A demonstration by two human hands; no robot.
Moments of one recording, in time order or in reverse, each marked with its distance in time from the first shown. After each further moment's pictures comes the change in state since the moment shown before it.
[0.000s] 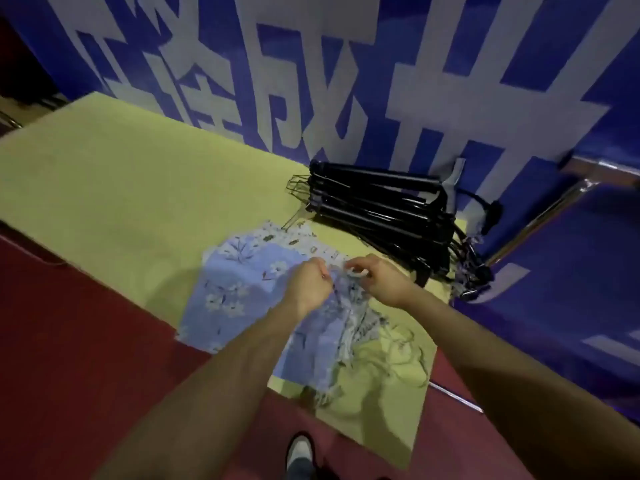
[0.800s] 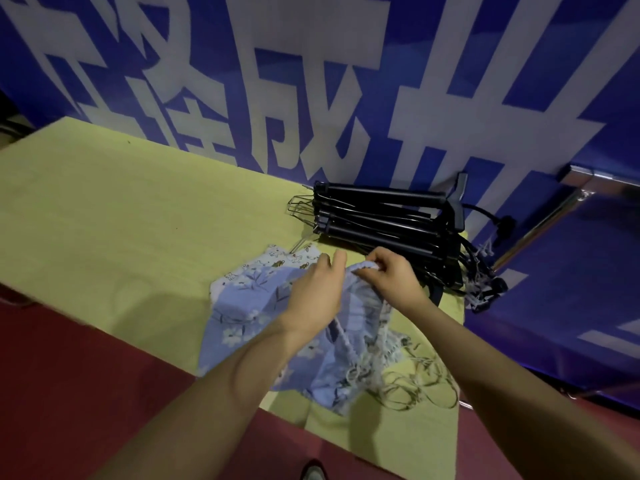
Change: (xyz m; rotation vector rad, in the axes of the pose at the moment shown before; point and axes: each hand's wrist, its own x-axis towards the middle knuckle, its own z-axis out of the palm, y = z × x) left_hand -0.007 0.022 -0.063 0.670 0.045 0.404; right_hand 0.017 -0.050 -0.002 0.434 0.472 0.034
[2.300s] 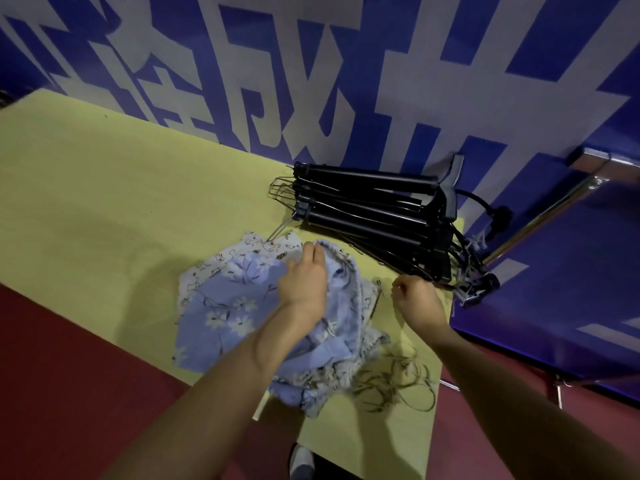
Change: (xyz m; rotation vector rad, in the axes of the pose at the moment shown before) left_hand 0.043 0.025 0.040 0.029 -0.205 -0.311; right_hand -0.009 0.104 -0.041 -0.502 0.006 0.235
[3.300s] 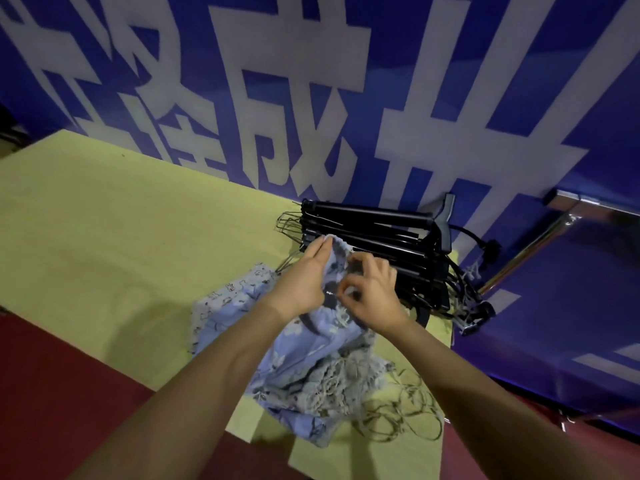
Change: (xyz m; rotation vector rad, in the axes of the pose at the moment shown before) left_hand 0.017 -0.032 -0.052 -0.286 -0.010 0.285; right_hand -0.002 -0.105 -0.019 -0.108 0.127 -0.502
